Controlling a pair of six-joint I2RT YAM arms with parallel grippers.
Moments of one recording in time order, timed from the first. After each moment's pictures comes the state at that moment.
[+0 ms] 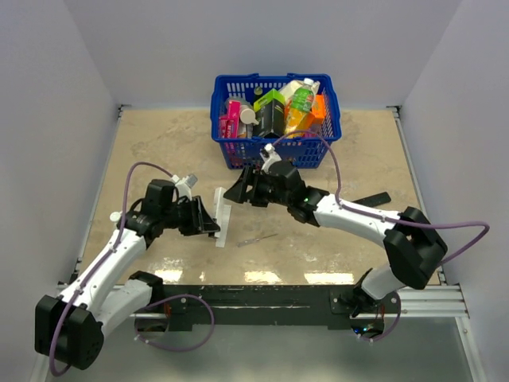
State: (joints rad) left arm -0.30 0.93 0.61 -0.52 0.54 -0.57; right arm 0.83 1.53 0.98 0.12 -0.12 0.91
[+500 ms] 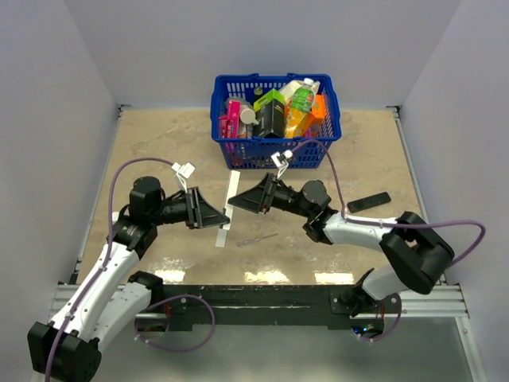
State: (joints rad) left arm -0.30 0.77 0.61 -0.22 0.89 -0.78; right arm 0.78 1.45 0.63 0.99 -0.49 1.14
